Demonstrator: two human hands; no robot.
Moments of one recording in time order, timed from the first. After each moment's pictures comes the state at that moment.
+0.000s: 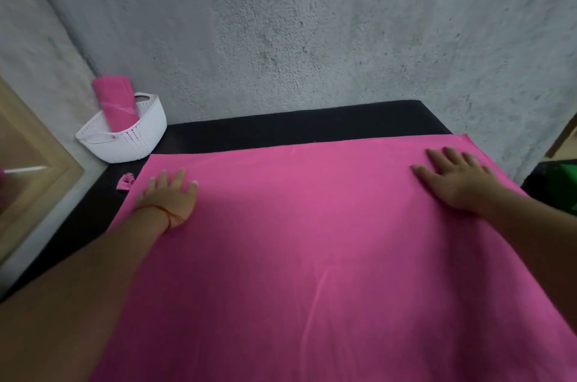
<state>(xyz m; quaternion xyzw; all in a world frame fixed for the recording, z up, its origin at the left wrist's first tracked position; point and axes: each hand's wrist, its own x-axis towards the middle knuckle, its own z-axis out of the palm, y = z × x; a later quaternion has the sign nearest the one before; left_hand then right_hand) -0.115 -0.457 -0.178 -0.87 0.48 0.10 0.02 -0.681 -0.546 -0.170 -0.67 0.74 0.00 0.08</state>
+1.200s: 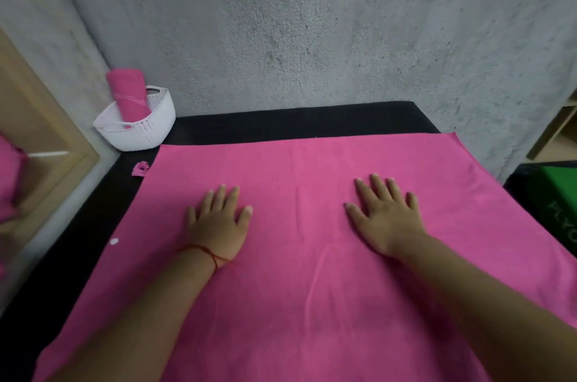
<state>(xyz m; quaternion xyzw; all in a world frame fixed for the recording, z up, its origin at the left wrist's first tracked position) -0.242 -0.370 -0.185 -0.81 0.59 0.07 -0.03 -0.564 -0.425 -0.177 -0.76 0.65 -0.01 0.09</state>
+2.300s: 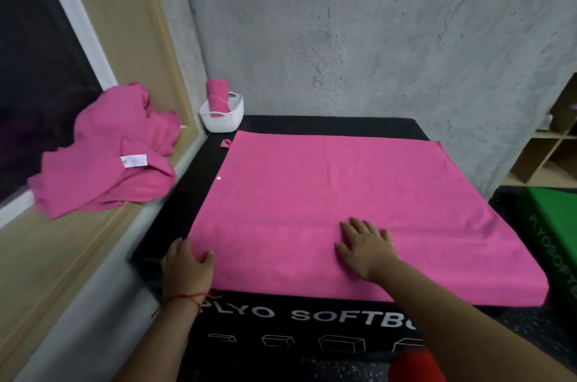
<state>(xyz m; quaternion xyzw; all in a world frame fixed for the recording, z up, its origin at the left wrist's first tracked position) -0.180 -0.019 -0.188 -0.88 0.35 0.10 -0.31 -0.535 -0.166 -0.157 -0.82 0.56 0.03 0.10</state>
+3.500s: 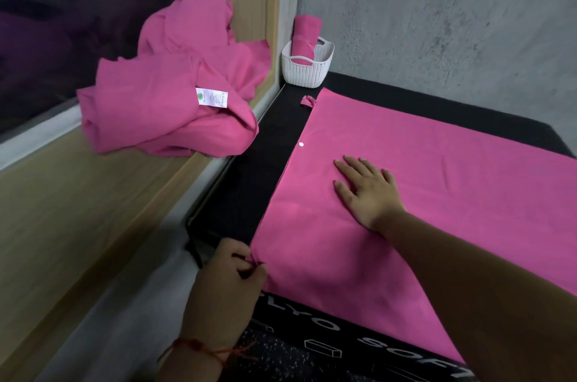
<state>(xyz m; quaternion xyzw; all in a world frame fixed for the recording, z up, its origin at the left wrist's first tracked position) -0.130 0.036 -0.185 -0.82 0.32 0.24 -0.42 -0.286 -0.270 -0.194 -0.90 0.42 -0.07 0.04</state>
